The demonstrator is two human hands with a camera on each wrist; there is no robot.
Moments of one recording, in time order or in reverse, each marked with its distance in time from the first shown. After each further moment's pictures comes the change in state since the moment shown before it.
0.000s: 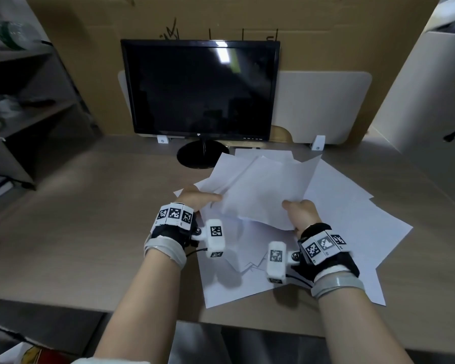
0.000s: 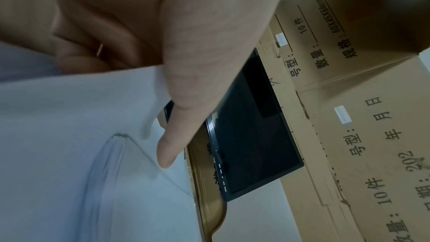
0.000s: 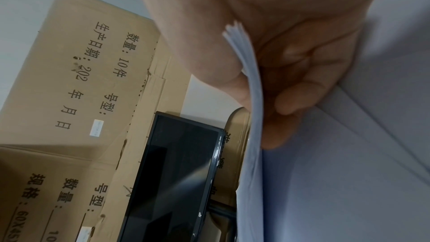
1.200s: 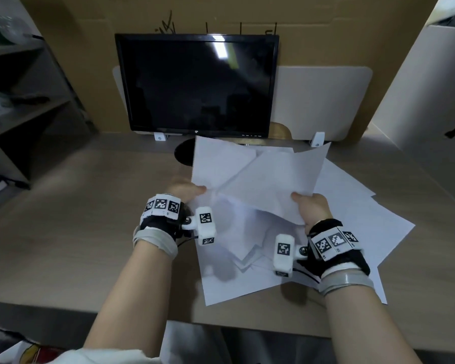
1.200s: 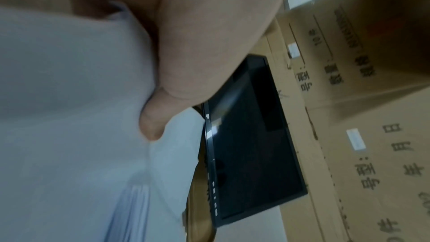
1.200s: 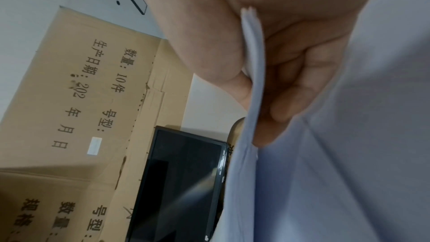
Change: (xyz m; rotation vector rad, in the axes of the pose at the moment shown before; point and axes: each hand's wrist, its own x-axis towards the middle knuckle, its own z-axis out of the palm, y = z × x) left_hand 0.010 0.000 -0.017 -0.135 0.051 0.041; right_hand 0.002 -0.008 -0.016 0.056 0.062 -0.041
